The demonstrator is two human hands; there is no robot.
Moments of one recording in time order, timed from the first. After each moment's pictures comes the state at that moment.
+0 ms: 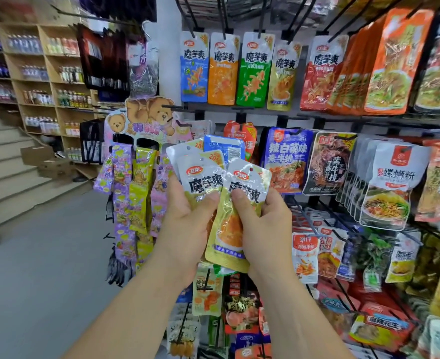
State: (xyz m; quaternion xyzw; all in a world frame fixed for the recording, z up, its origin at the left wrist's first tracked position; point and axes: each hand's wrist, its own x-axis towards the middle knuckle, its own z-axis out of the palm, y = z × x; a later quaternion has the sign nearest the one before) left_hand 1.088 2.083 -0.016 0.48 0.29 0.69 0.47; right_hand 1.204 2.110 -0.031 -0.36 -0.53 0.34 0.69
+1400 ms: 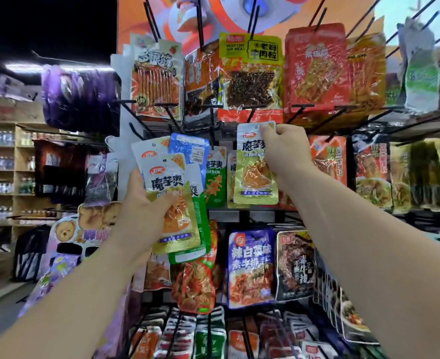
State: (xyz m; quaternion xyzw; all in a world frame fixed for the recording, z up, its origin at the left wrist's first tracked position) left_hand 1.074 2.212 0.140 0.60 0.26 0.71 0.27; right_hand 1.304 2.221 0.248 -0.41 -0.57 0.08 0.71
